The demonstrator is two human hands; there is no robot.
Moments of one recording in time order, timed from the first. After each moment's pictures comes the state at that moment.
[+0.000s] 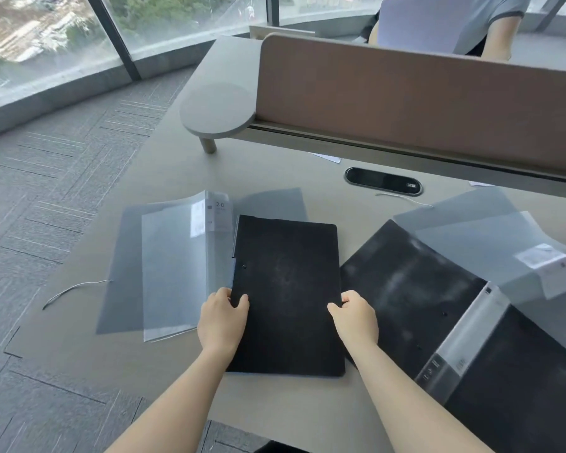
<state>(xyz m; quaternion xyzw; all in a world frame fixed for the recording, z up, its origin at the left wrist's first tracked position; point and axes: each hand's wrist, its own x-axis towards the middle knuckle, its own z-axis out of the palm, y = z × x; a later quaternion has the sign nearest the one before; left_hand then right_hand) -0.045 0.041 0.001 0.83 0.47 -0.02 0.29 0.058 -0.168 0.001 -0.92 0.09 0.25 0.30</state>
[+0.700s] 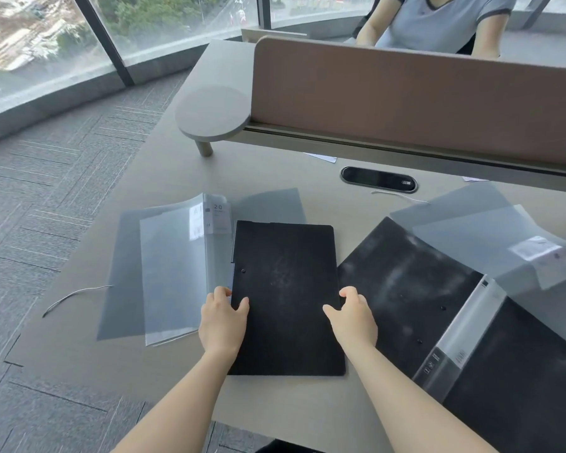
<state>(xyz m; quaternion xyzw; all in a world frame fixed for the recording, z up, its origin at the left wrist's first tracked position) -0.047 0.040 0.006 0.84 0.46 -0.01 0.29 0.046 -0.166 0.001 -0.94 0.06 0.22 0.25</state>
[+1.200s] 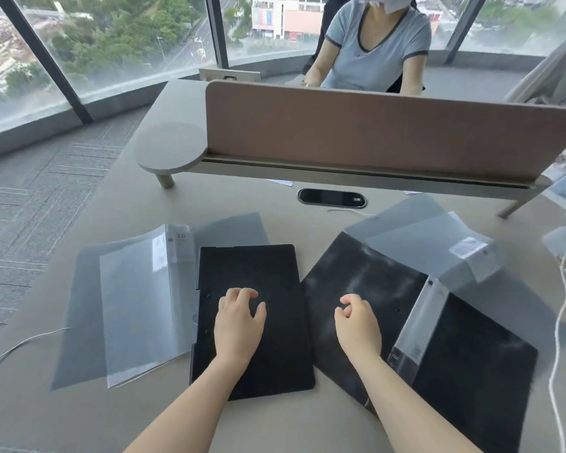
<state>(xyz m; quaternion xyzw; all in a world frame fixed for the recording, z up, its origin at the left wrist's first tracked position) -0.004 -0.020 0.031 0.91 0.26 0.06 0.32 0.059 -0.228 0.025 -0.94 0.09 0.13 0.32</state>
